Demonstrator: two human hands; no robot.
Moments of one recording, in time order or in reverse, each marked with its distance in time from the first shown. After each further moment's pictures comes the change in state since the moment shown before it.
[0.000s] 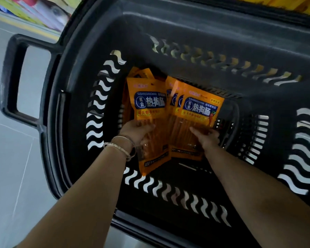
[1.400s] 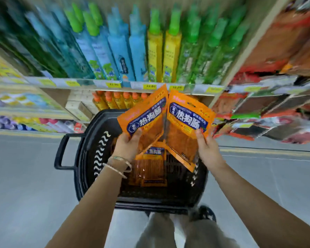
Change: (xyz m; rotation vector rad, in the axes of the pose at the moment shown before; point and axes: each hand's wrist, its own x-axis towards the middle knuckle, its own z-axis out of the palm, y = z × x) left_hand -0.282 0.107 0.044 0.184 0.184 0.824; right_hand -0.285 -0.013 -0.239 0.292 0.147 -1.013
